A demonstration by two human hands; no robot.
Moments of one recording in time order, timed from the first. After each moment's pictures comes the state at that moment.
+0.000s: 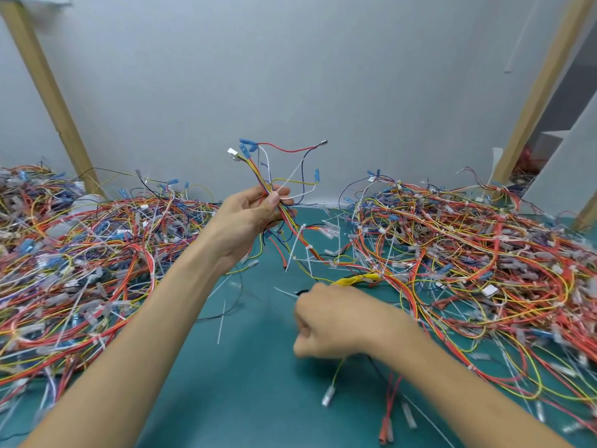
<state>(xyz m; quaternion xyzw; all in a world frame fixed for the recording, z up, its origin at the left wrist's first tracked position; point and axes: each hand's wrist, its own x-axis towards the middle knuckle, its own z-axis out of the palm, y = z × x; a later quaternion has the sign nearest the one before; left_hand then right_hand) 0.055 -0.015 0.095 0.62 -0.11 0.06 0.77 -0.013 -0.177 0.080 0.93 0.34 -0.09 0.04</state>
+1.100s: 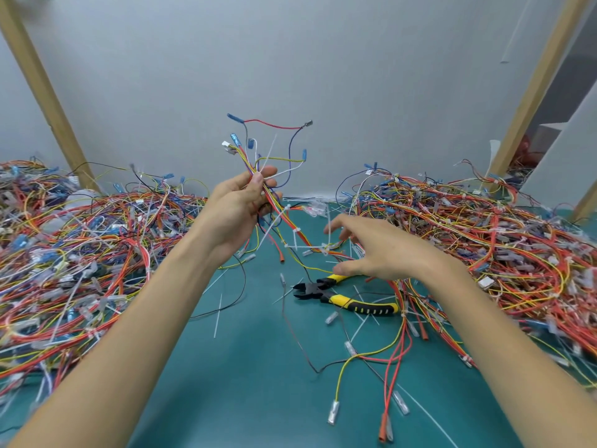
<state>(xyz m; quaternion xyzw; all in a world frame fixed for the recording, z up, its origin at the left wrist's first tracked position) 0.053 -0.018 0.105 0.56 -0.10 0.07 0.82 0.053 -0.243 0.101 0.96 0.25 -0.03 -0.12</state>
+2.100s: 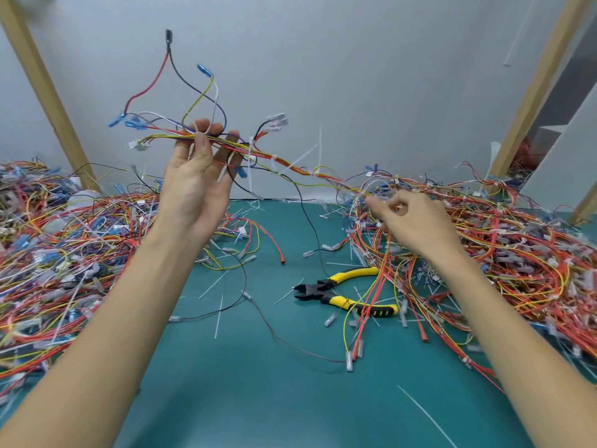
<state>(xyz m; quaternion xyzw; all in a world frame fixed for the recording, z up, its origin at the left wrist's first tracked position) 0.046 0.006 0.133 0.35 -0.15 0.20 0.90 0.077 -0.276 0.100 0.94 0.02 0.18 -0.28</state>
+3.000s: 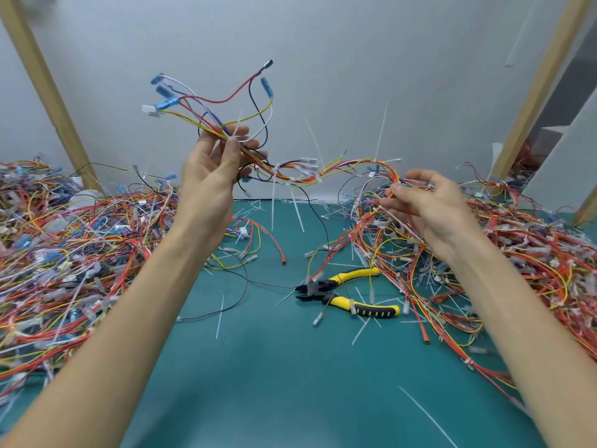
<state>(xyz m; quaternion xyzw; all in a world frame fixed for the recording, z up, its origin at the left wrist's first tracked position) 0.050 -0.004 0.125 0.58 -0.19 0.28 0.74 0.070 -0.270 0.122 0.64 0.04 0.11 -0.76</state>
